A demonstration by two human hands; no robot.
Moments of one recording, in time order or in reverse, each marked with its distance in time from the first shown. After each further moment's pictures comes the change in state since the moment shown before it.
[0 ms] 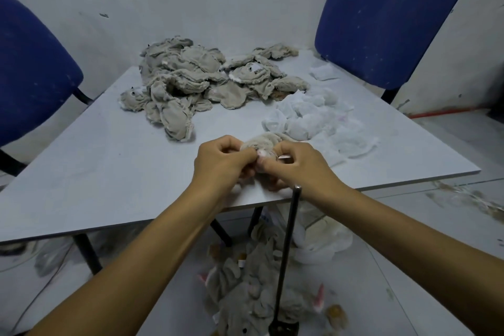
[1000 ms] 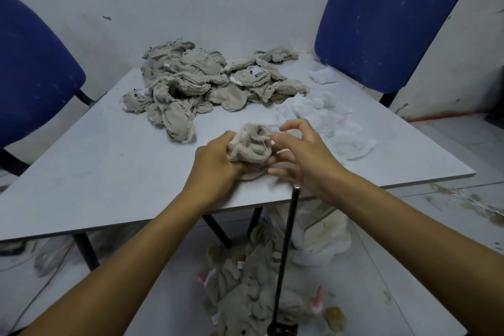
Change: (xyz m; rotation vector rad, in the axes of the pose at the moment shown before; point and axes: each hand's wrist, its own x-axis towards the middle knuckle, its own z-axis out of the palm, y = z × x) left_hand 0.012 -0.010 -0.020 0.487 -0.099 0.391; right_hand 0.012 -0.017 -0.009 0.543 0.009 0.206
